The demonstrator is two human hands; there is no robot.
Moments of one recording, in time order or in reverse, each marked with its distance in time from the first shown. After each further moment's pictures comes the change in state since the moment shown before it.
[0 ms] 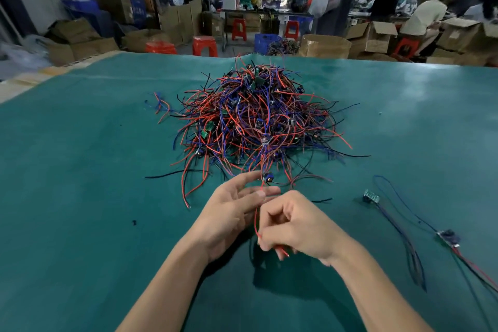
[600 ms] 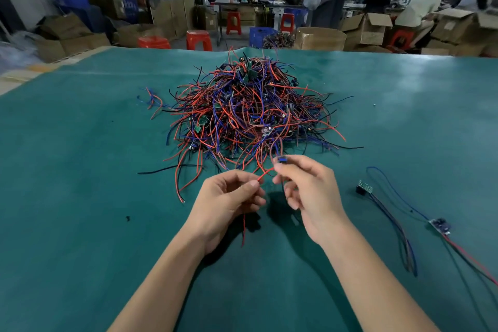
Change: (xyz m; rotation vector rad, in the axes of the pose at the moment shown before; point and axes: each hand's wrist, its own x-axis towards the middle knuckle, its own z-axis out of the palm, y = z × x) left_hand 0.001 -0.006 -0.001 0.151 0.093 0.101; right_hand 0.017 0.005 -0.012 0.455 0.728 -0.013
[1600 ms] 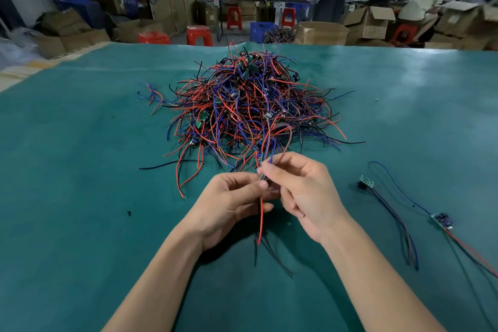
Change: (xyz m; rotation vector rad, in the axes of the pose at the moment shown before) left_hand -0.003 0.003 -0.002 -0.079 -0.241 -0.085; right_hand -0.011 0.000 0.002 0.032 -0.209 -0.021
